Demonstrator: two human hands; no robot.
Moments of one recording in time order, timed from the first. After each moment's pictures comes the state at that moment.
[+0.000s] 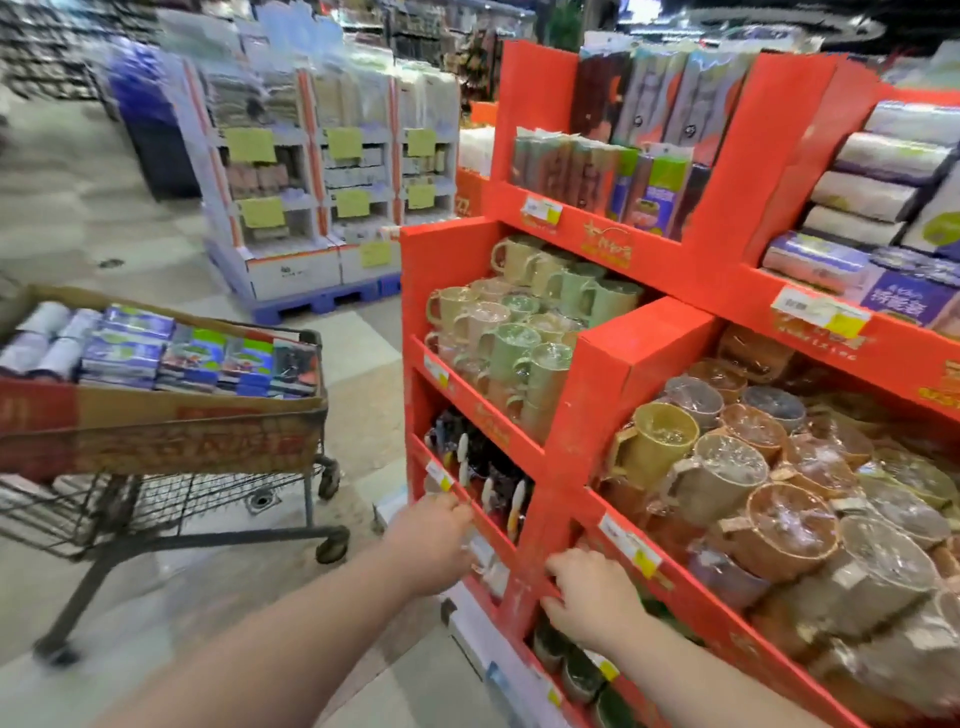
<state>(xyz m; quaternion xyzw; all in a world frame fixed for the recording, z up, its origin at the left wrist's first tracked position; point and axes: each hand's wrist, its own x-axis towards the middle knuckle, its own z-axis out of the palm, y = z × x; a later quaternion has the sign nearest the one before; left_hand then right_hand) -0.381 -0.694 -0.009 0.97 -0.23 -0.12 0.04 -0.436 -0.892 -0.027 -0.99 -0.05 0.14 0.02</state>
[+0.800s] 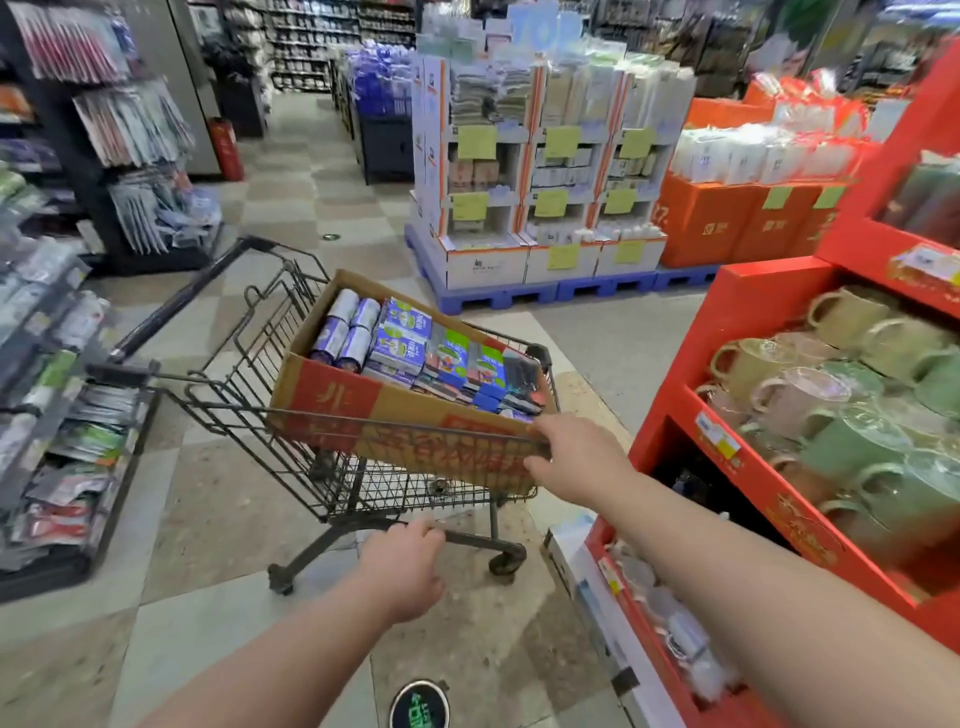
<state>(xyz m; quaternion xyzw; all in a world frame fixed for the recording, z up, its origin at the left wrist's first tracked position) -0.345 -0.303 -0.041 0.98 0.00 -0.19 0.02 -0.240 -0.479 0.055 -0.97 -0.23 0.04 0.07</state>
